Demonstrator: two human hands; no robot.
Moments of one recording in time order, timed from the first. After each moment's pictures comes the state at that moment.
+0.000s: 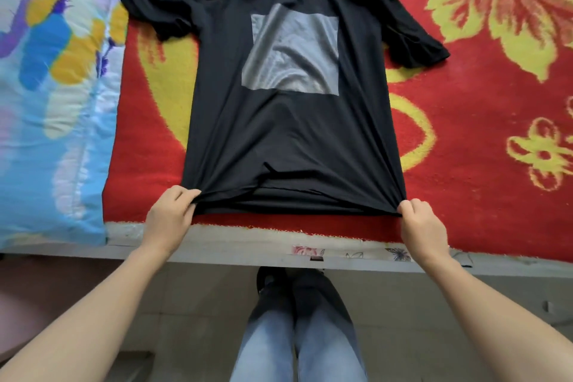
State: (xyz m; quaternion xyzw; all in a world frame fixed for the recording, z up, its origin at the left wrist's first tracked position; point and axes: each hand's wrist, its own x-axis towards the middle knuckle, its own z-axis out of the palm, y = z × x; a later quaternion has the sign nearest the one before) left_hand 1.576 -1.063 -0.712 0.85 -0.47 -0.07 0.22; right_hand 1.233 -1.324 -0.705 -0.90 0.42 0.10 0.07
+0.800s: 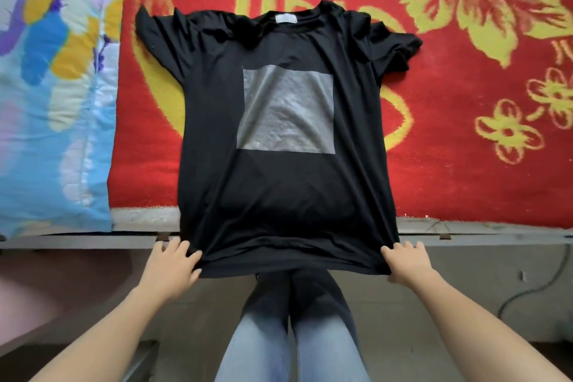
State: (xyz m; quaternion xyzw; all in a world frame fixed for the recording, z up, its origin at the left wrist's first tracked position) left_hand 1.525 -0.965 -0.723 0.76 -0.61 -0.16 -0.15; right_hand 1.189 -1.254 -0.685 -0.78 0.32 0.53 0.06
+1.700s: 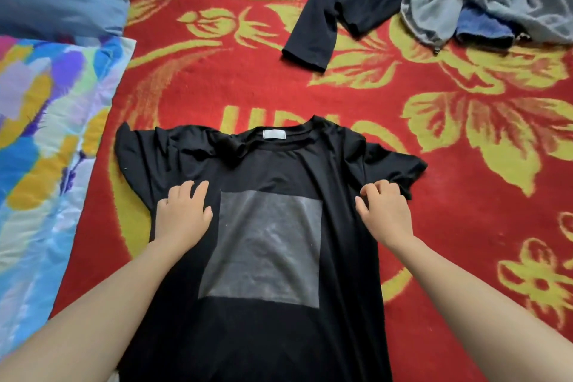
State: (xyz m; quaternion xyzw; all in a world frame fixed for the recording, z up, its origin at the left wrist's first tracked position) left_hand 1.653 -1.307 -0.673 0.91 -0.38 -0.14 -0.10; right_hand 1.400 -1.531 -0.677 -0.89 0.44 0.05 0.10
